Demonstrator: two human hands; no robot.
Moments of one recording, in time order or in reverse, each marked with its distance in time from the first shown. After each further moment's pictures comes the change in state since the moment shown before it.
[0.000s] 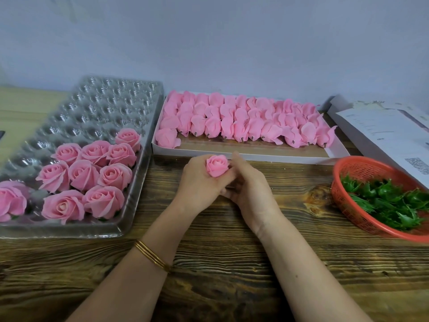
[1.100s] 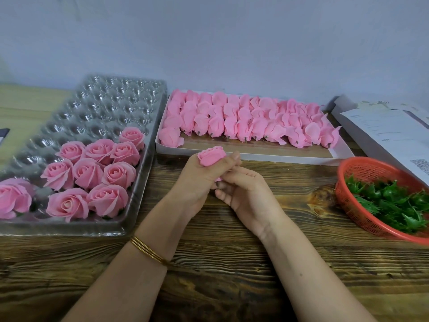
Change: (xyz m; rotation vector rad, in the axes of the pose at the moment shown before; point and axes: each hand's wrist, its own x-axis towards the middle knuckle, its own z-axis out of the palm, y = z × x) left_hand 0.000 0.009 -0.008 -0.497 -0.127 -0.201; right_hand -0.001 0.002 0.000 0.132 -0.177 0.043
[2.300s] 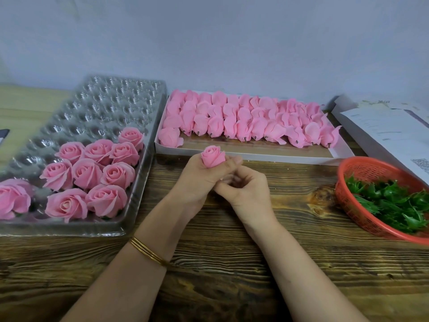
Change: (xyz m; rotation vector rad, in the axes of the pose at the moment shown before) left_hand 0.006 -0.006 -0.001 -0.073 -0.038 0.025; right_hand 0.002 0.016 -0.001 -0.460 0.178 -0.369
